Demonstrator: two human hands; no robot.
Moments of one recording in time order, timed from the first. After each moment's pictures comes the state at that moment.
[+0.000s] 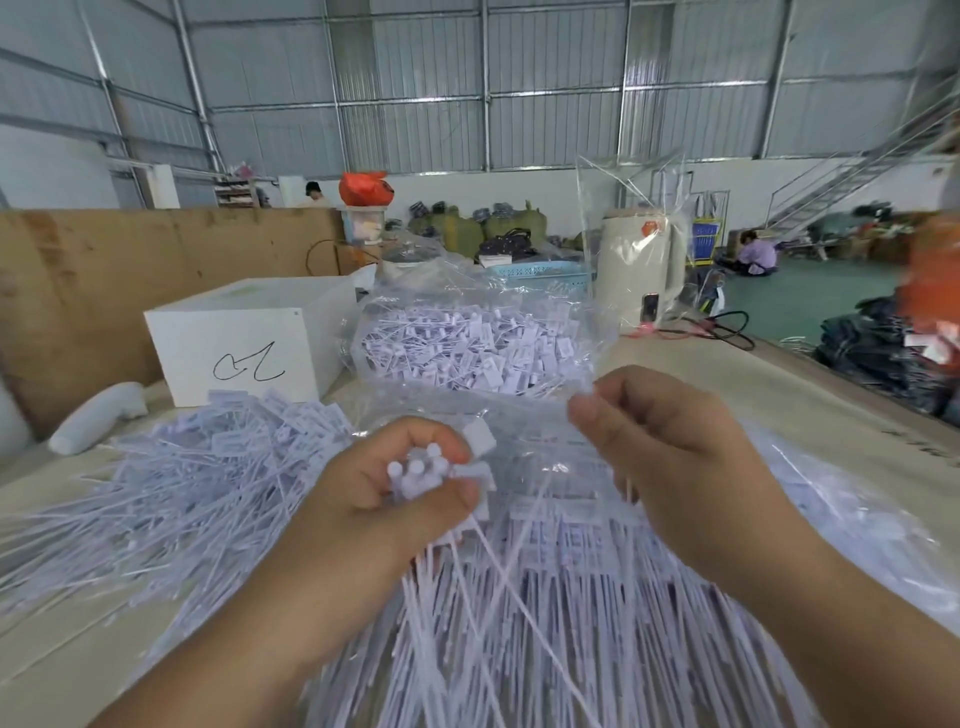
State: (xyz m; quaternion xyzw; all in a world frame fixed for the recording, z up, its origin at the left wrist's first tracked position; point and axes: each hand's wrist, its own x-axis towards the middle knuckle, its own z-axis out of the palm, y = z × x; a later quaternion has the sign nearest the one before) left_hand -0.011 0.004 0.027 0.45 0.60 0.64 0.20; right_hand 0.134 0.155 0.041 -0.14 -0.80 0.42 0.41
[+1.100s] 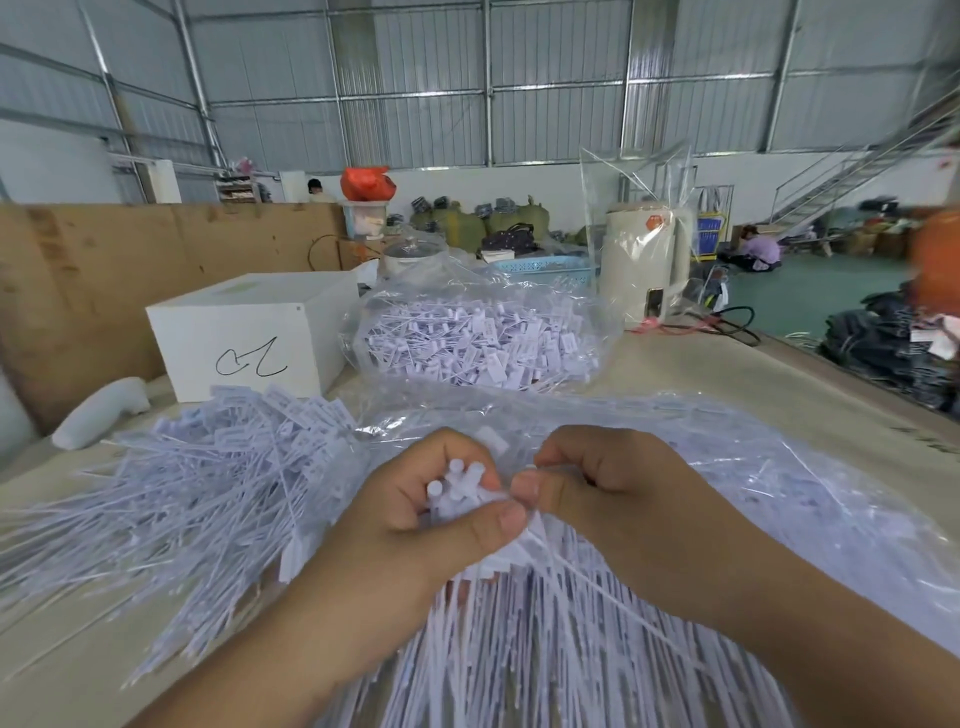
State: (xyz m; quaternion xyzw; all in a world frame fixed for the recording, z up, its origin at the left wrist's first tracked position) left_hand -0.002 0.011 0.020 0.50 0.54 0.63 0.25; right_hand 0.126 0.138 0.036 -0.15 -0.87 0.39 0.25
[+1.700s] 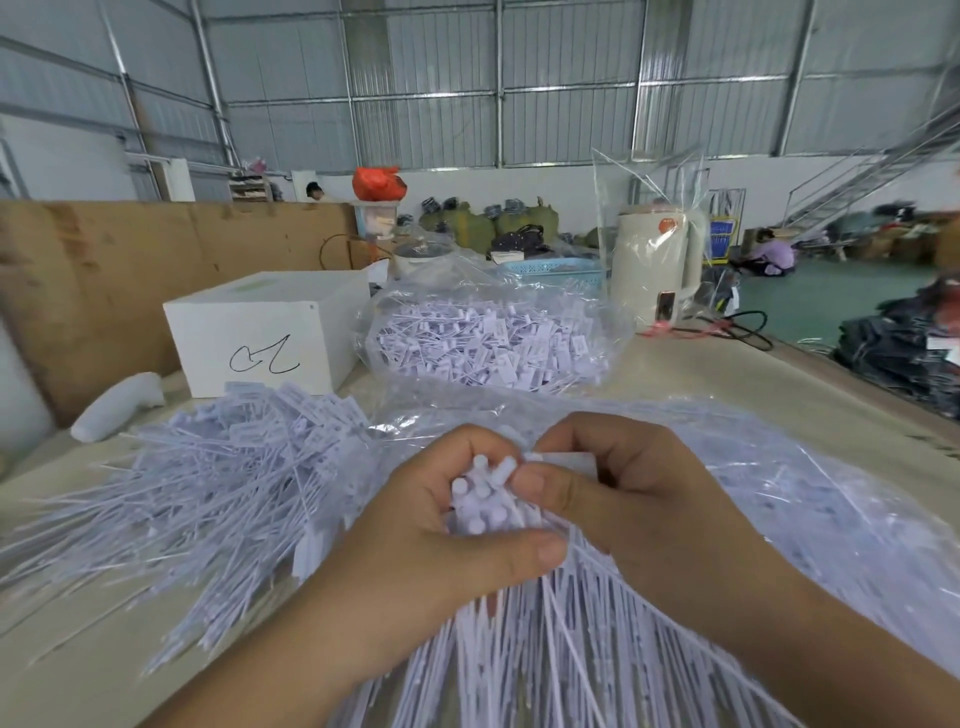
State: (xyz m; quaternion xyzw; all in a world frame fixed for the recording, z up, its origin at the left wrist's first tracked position) left_hand 0.001 0.010 0.022 0.52 0.52 0.62 0.28; right_hand 0.116 0.139 0.025 -0.05 -0.79 0.52 0.32
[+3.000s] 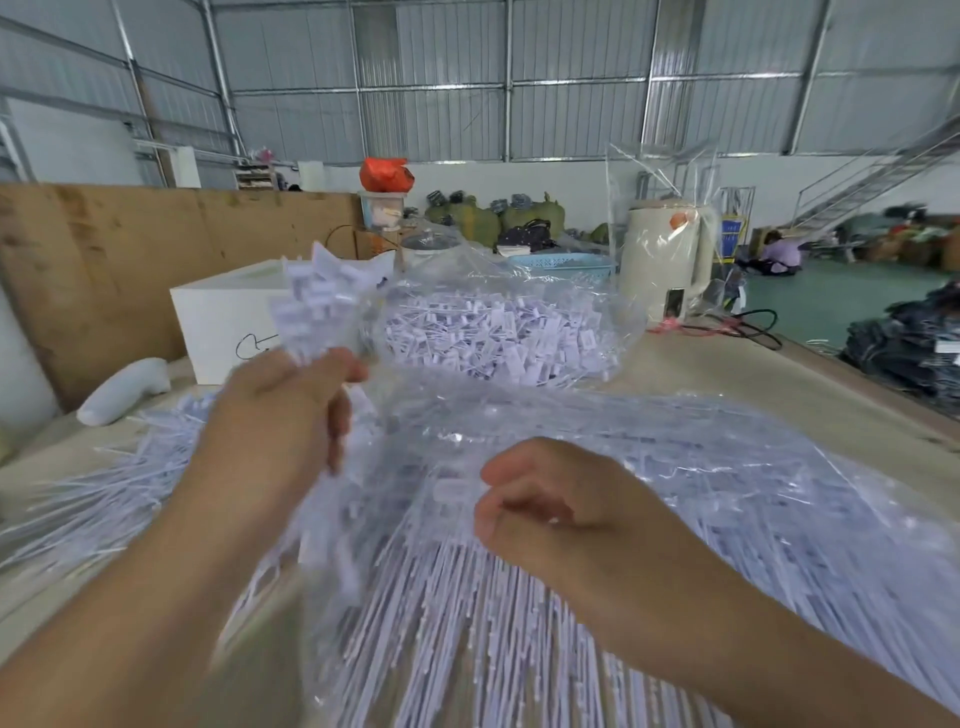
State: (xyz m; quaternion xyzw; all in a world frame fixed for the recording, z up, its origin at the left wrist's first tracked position) left_hand -0.074 0.002 0.045 0.27 0.70 0.66 -0.01; right_hand 0.111 0.110 0.022 -0.17 -0.84 0.47 0.19
